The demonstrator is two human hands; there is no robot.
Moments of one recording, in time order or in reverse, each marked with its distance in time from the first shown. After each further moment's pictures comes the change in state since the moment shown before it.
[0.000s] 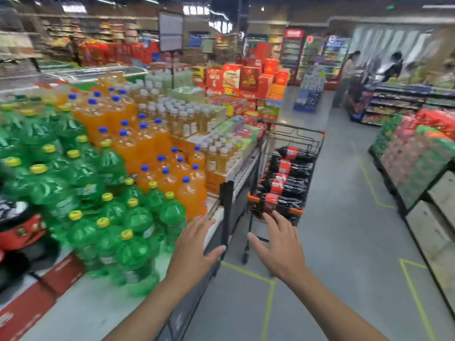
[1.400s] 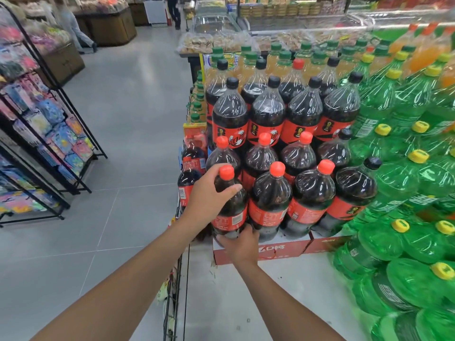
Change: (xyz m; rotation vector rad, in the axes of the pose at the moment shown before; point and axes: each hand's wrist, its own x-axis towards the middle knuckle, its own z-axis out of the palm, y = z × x) left_hand -0.269 -0.361 -0.421 -0.114 0.754 -0.881; right_hand -0.181 -0.642 0.378 0.489 -0.864 -0.301
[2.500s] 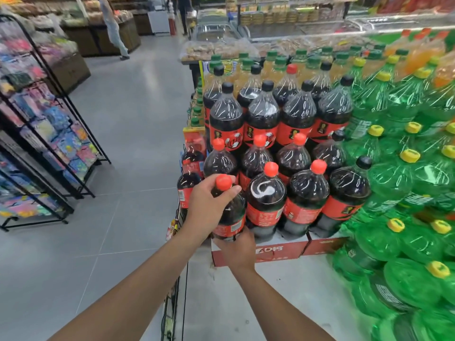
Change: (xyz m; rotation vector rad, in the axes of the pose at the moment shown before) left_hand -0.025 0.015 0.015 -0.233 0.145 -0.007; right_hand 0.015 0.035 0.027 0.171 0.056 -0.119
